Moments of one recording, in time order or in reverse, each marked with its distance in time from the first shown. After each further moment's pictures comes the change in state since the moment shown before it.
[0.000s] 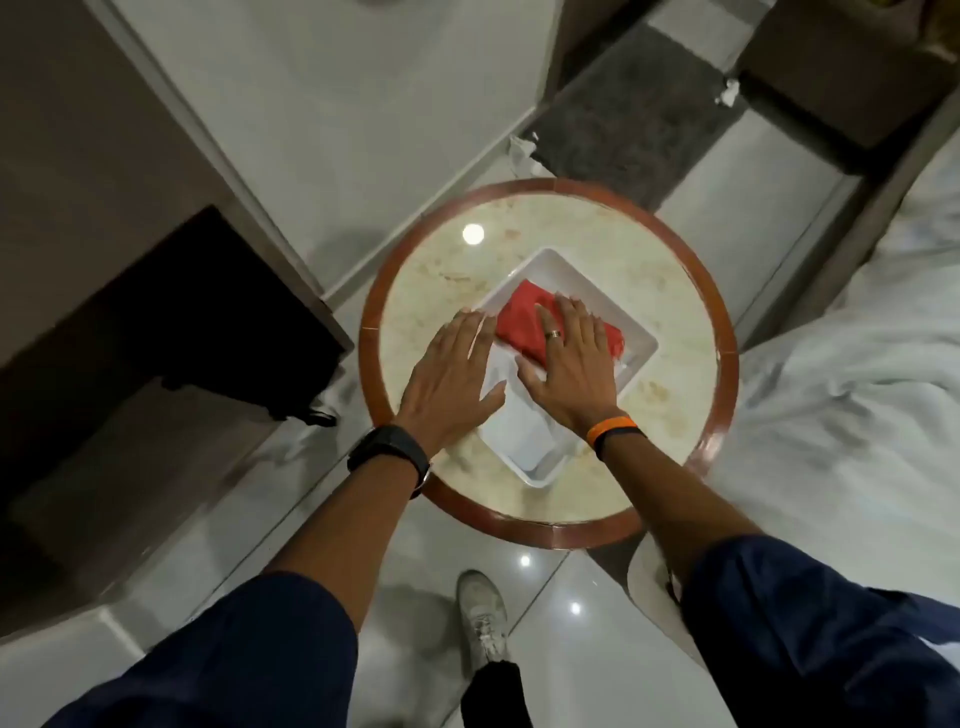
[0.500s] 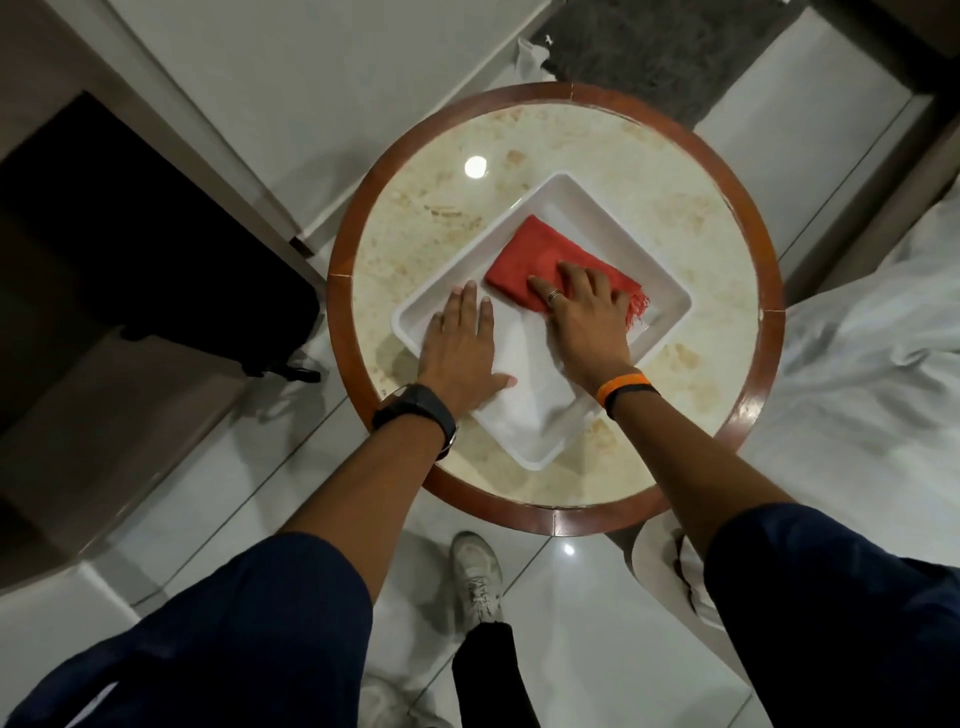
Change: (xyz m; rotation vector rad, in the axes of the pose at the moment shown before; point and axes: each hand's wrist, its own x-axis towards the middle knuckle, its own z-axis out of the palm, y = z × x) left_hand 0.038 0.010 0.090 0.082 -0.439 -0.170; right_hand 0.032 0.043 0.061 -0.198 -0.110 -0.001
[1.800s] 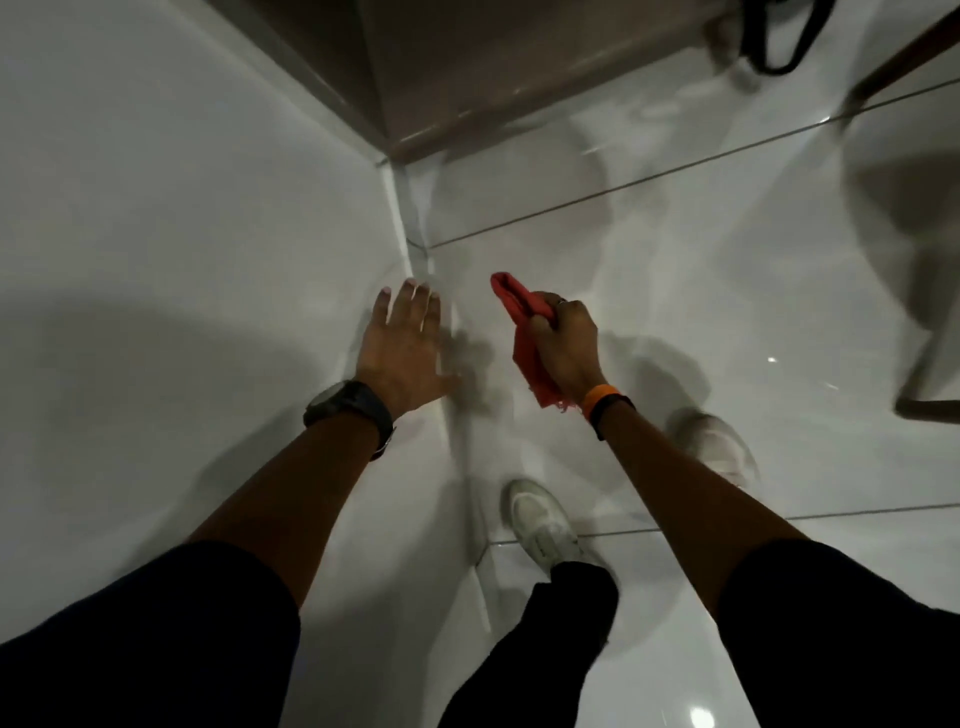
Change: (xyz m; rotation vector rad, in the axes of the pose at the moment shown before) left_hand -0.461 -0.303 0.458 0.094 -0.385 -0.632; right_hand -0.316 -0.488 0.348 1.100 -0.625 -0.136
